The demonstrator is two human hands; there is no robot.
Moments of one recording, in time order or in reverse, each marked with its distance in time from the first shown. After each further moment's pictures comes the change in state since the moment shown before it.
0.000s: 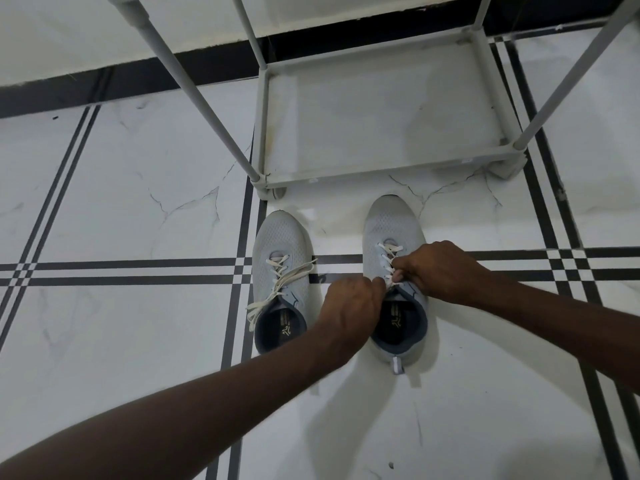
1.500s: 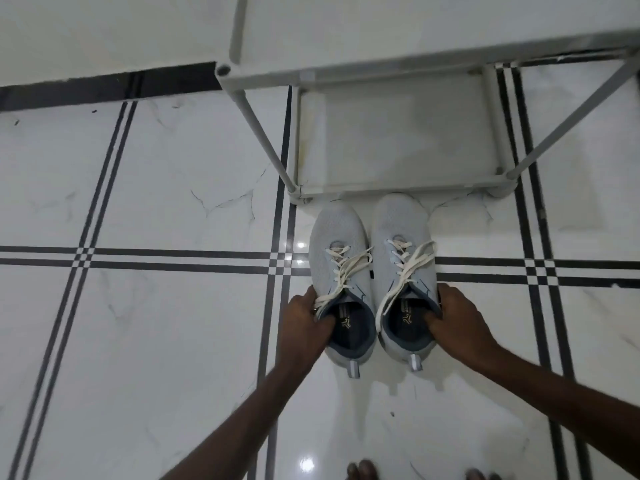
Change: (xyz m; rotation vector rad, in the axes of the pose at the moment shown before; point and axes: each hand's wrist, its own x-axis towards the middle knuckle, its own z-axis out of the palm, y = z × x) left_hand -0.118 -0.060 -0.057 -0.930 0.153 -0.622; right_hand -0.063 -0.109 -0.091 0.700 -0.065 0.843
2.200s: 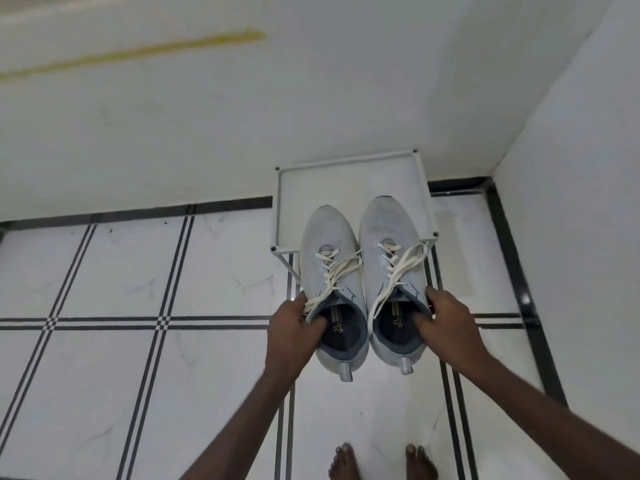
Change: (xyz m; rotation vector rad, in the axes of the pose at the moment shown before) left_hand -0.164 0.347 -0.287 -0.082 0.079 0.103; right_hand -0.237 -0.210 -0.357 0.070 0.224 -0.126
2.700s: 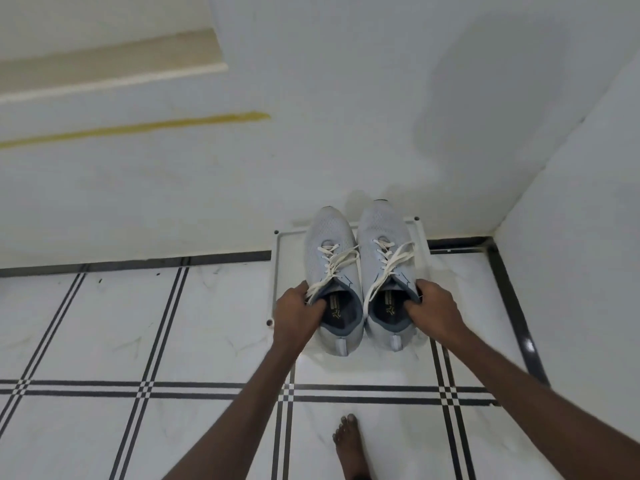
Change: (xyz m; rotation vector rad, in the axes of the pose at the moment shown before) left_hand 0.184 0.075 -0.015 -0.005 0.041 0.007; right_hand 0.187 -0.060 -0.038 0.000 0.018 0.038
